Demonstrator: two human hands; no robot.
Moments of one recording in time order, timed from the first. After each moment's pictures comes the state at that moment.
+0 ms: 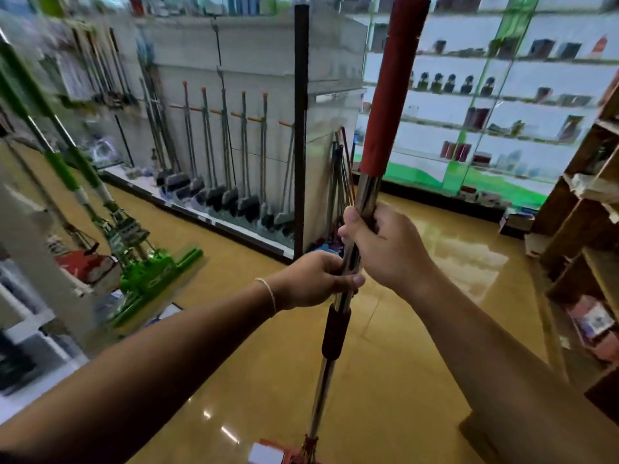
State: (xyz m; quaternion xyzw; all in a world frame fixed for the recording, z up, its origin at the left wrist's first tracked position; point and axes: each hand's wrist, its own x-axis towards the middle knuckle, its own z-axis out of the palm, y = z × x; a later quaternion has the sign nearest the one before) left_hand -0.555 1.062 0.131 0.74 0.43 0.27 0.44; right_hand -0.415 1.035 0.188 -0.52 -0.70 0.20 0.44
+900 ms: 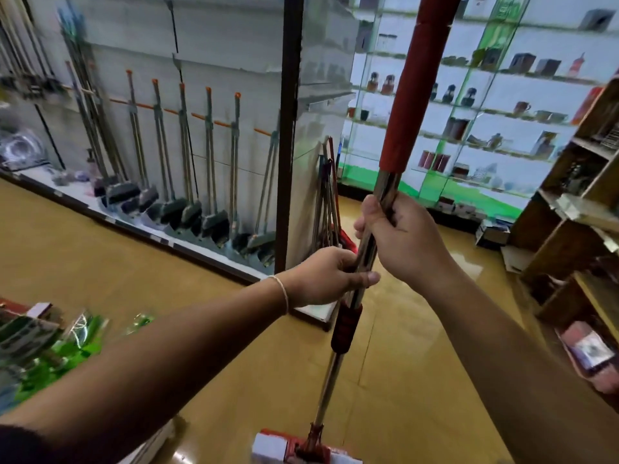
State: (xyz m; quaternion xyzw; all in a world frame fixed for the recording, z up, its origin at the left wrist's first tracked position) left_hand -0.630 1.393 0.136 0.77 0.35 0.26 0.47; right_hand -0.499 1.351 0.202 -0.56 -0.66 0.17 0.47
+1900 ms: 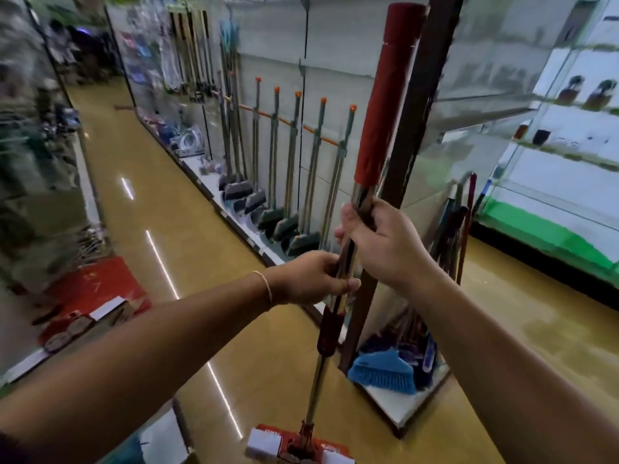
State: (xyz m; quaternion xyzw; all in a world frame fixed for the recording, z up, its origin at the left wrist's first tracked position) left_hand -0.709 1.764 0.124 0.66 0.58 0.27 0.41; right_hand -0.563 1.791 0.180 -0.36 -0.78 0.34 0.37
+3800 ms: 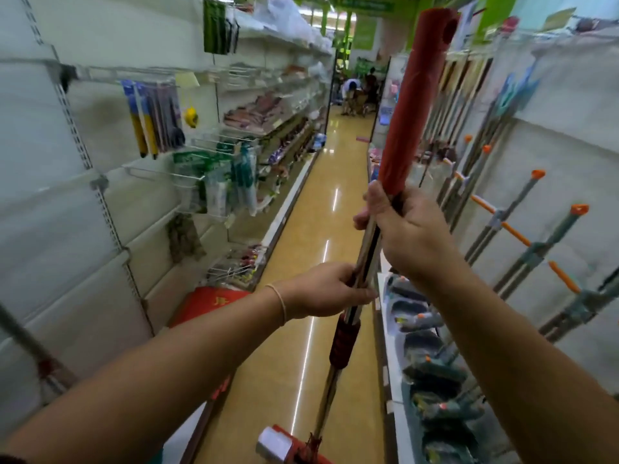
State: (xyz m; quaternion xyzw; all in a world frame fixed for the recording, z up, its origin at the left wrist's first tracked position) left_hand -1.283 2.196 0.139 0.37 0.77 0.44 0.28; right_hand -1.210 2.307 0.220 0.01 -0.82 0.52 0.26
